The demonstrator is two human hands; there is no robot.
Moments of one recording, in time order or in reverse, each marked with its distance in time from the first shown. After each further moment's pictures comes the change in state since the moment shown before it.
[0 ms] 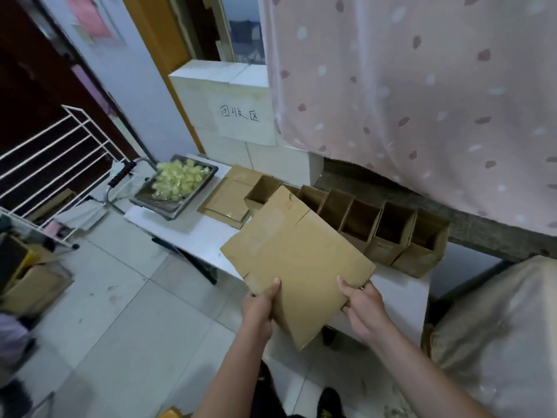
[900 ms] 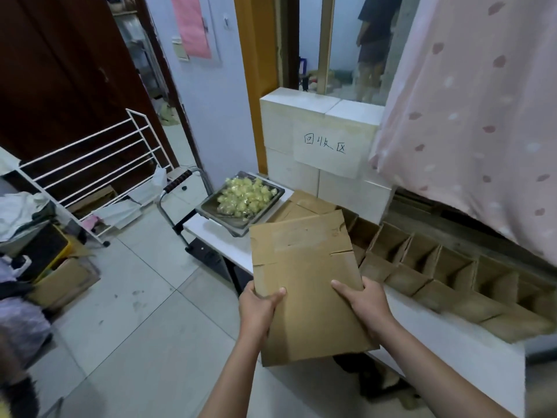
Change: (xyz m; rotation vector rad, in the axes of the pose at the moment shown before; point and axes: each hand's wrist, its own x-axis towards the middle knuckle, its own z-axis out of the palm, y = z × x) left_hand 0.082 0.150 -0.175 0.204 -0.021 0.372; right_hand 0.025 0.061 0.215 -0.787 -0.067 -0.287
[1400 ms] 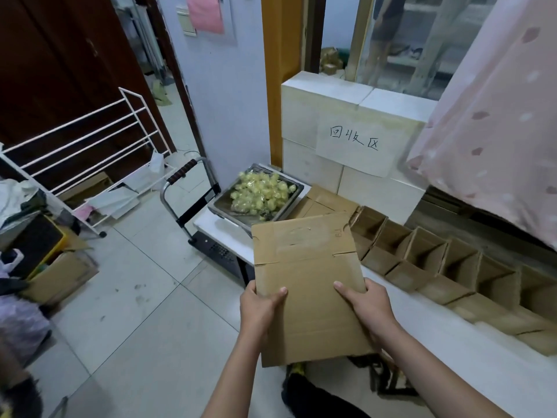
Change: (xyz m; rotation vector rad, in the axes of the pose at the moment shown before) left_hand 0.083 0.020 -0.065 0.044 -0.009 -0.068; right_hand 0.034 -0.030 0.095 -0.049 0.048 0.047
